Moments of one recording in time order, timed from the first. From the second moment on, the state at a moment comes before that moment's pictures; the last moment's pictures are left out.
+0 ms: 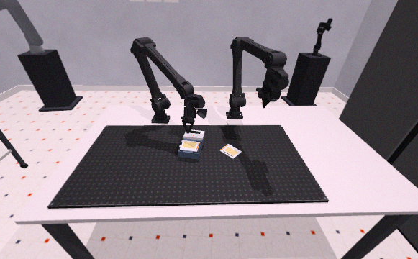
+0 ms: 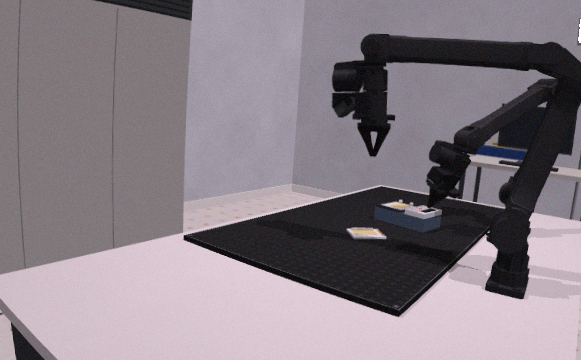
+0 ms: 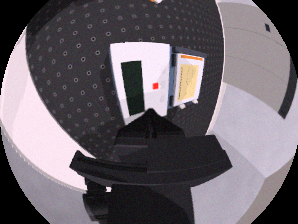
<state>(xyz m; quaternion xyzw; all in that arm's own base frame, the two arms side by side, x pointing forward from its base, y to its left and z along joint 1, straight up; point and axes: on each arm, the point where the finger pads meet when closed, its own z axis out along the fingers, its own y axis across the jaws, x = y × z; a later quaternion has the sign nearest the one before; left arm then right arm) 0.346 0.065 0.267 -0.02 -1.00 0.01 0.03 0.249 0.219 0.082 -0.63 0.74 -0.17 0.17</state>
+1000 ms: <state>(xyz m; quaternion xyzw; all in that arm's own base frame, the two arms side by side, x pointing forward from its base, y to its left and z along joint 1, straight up) 0.346 0.065 0.267 -0.02 -1.00 0.01 0.03 0.249 0.219 0.082 -0.62 0.74 -0.17 0.19</state>
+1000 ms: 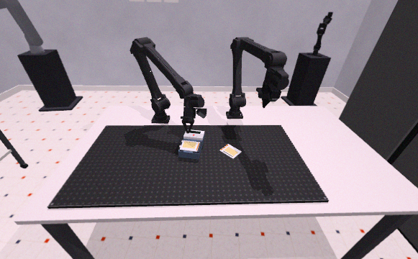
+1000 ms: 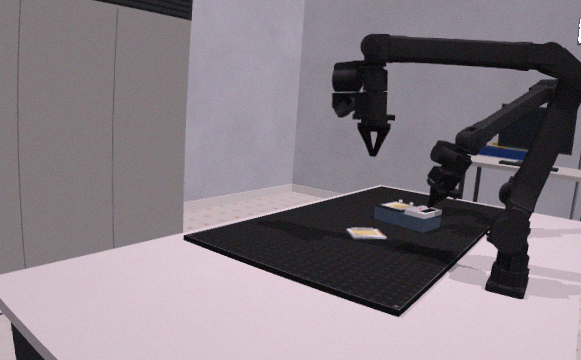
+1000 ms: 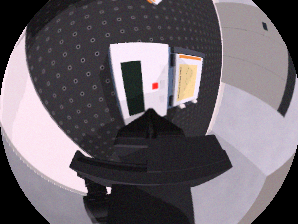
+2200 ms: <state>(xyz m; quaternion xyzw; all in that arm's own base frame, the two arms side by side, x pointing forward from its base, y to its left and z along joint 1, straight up) 0.346 0.065 0.267 -0.02 -1.00 0.01 0.03 0.248 0.219 0.082 -0.62 0.74 -0.16 0.20</state>
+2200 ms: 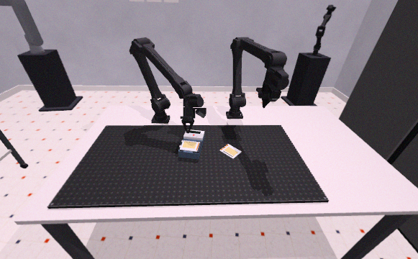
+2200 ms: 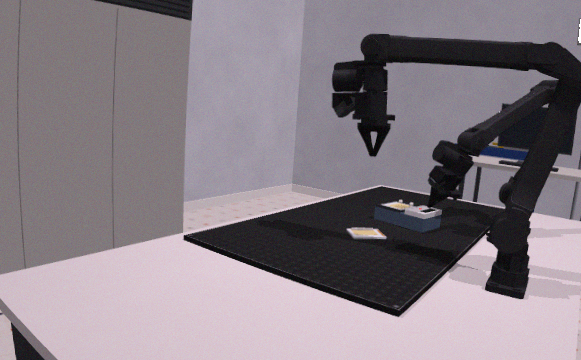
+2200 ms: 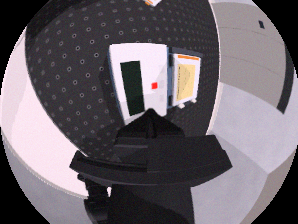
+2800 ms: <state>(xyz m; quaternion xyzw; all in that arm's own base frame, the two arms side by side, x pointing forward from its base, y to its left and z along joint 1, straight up) 0.346 0.065 0.267 -0.02 -1.00 0.01 0.03 0.248 0.219 0.082 -0.61 0.74 -0.16 0.21</state>
